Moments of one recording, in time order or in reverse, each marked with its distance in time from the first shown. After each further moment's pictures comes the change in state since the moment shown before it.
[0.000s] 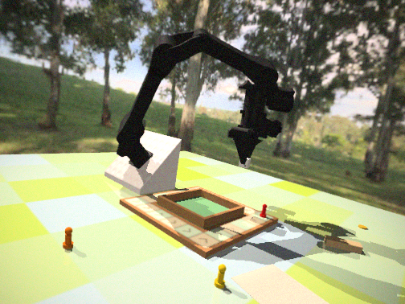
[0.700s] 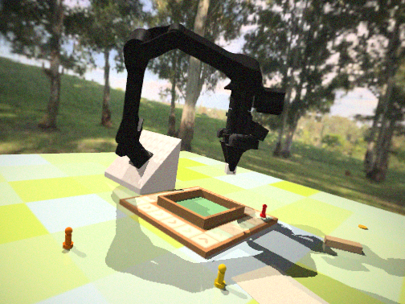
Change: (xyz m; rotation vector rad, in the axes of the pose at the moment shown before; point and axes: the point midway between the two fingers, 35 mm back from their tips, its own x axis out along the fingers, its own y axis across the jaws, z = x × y) arm 0.013 -0.068 -0.015 -0.608 0.001 -0.003
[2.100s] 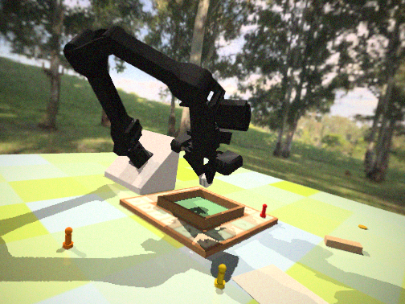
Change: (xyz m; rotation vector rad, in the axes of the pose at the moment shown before) arm 0.036 -0.025 -0.071 -0.680 -0.325 0.244
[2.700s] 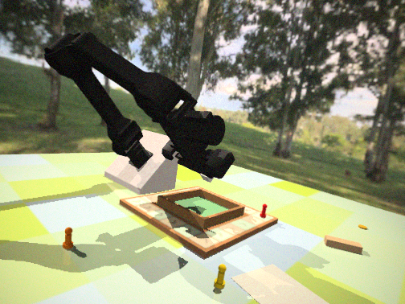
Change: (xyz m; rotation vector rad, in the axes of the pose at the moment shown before) arm -0.008 0.003 -0.004 -0.049 -0.428 -0.071
